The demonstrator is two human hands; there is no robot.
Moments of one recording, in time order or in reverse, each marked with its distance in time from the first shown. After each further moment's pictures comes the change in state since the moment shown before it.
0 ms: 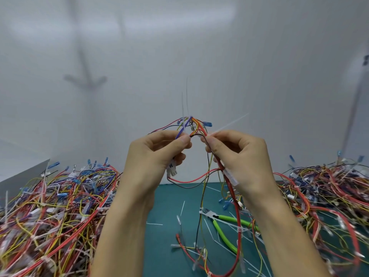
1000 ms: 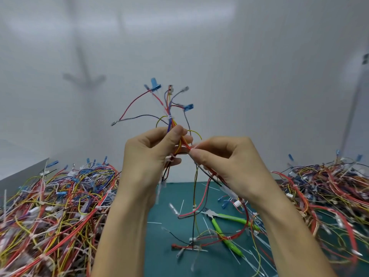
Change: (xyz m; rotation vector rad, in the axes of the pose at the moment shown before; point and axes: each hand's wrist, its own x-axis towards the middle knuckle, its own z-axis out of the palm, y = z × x) left_hand -0.004 0.003 0.005 0.013 0.039 0.039; right_hand 0.000 -0.001 -0.007 -0.153 -0.285 0.004
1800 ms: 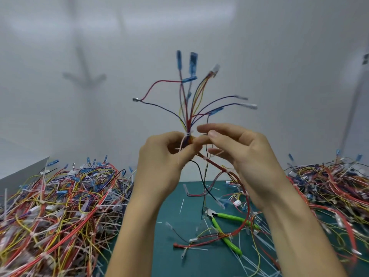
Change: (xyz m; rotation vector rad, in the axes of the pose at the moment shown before) left_hand 0.002 -0.010 0.007 0.407 -0.082 0.174; right_hand -0.003 -0.009 -0.006 0.260 0.098 0.050
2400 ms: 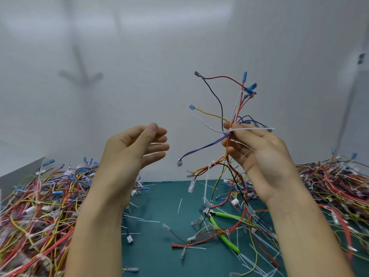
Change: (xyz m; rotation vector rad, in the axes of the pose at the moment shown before) left_hand 0.000 -0.003 -0.038 -0.387 0.109 -0.236; right_hand 0.004 0.005 -0.019 0.396 0.271 0.162
